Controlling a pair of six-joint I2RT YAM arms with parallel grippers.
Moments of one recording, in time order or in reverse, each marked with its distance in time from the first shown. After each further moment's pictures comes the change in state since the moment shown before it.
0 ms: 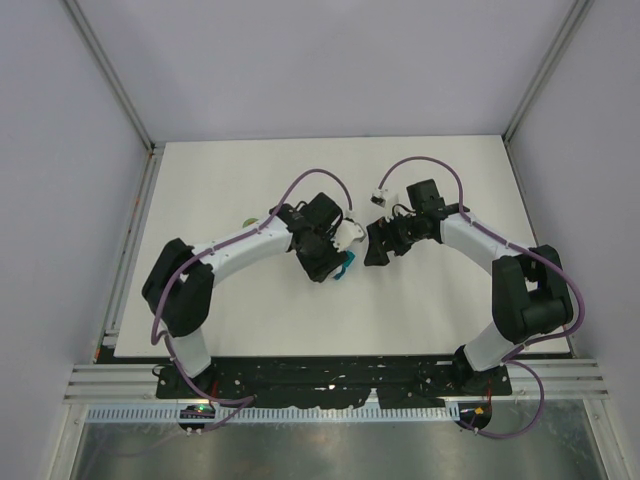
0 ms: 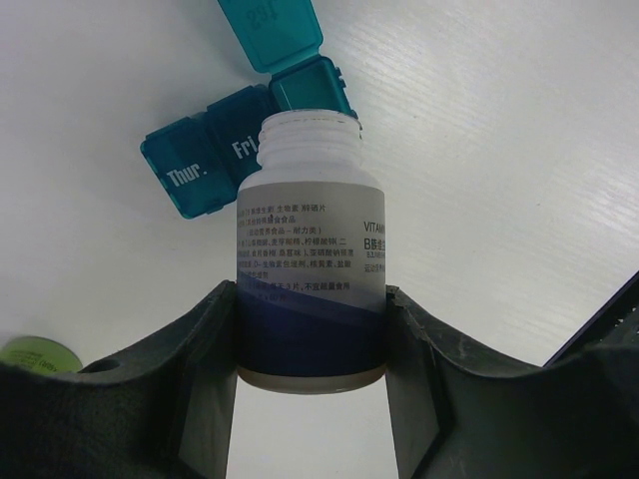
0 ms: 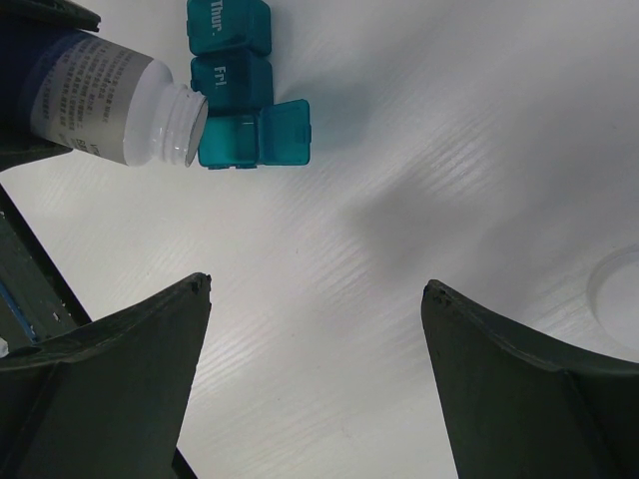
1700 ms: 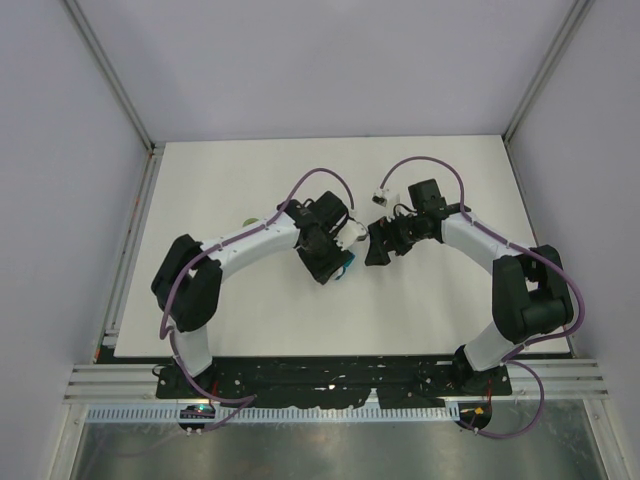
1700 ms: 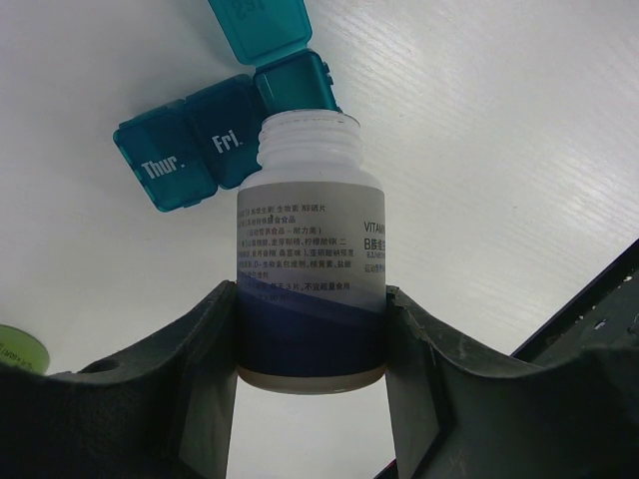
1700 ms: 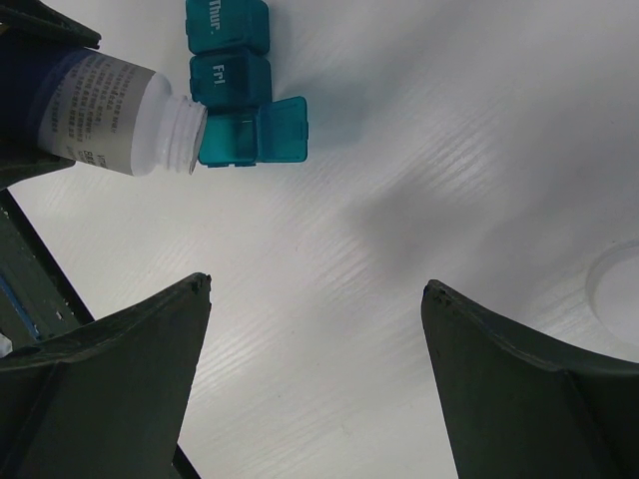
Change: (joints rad) left arm -0.012 0.058 0.081 -0.087 -0.003 -0.078; right arm -0.007 0.000 0.000 -0.005 -0.008 0.000
